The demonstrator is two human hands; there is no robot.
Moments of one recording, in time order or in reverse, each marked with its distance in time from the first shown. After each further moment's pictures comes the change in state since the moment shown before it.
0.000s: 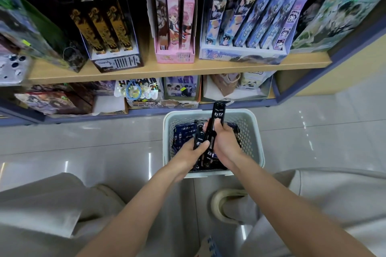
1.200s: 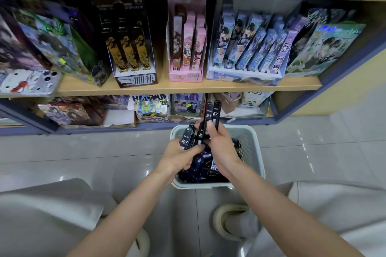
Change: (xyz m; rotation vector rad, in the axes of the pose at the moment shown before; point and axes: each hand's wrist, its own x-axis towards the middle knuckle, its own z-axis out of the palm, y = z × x) left_hand -0.043 0.039 -0.025 -0.004 0.222 0.145; right_hand -0.048 -0.028 0.050 -0.206 -0.044 -0.234
